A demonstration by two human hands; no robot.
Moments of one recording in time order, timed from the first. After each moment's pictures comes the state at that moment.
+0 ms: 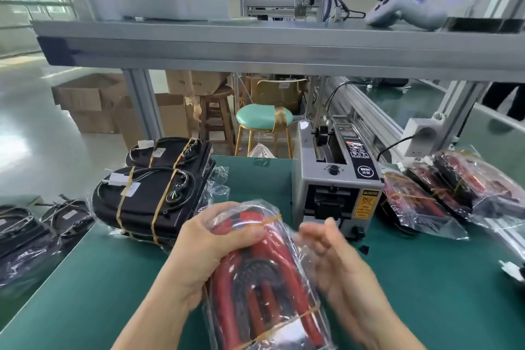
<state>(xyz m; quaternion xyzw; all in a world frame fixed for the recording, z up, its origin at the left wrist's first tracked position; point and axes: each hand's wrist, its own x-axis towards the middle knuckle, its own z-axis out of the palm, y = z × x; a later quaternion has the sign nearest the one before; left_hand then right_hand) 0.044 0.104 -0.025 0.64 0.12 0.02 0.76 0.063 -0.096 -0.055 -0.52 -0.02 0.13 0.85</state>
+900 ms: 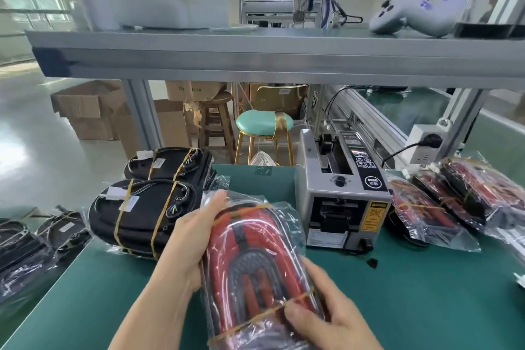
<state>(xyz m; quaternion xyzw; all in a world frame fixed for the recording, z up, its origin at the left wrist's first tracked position) 0.079 0.123 -0.016 0.60 0.26 0.01 0.75 0.046 -0.085 -0.059 -0.66 -0.18 0.24 0.69</state>
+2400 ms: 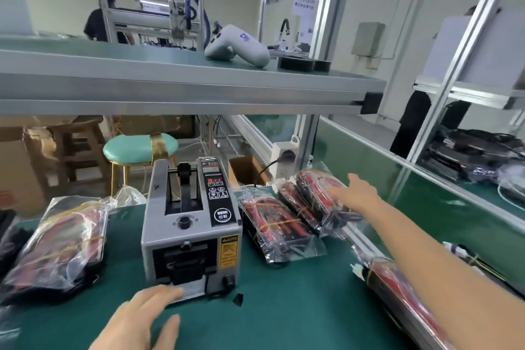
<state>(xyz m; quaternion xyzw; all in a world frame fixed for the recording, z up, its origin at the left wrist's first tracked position) 0.109 0.002 -0.058 0.91 -0.11 0.23 0.34 0.262 -0.353 -0.002 -0.94 0.24 -0.02 0.23</state>
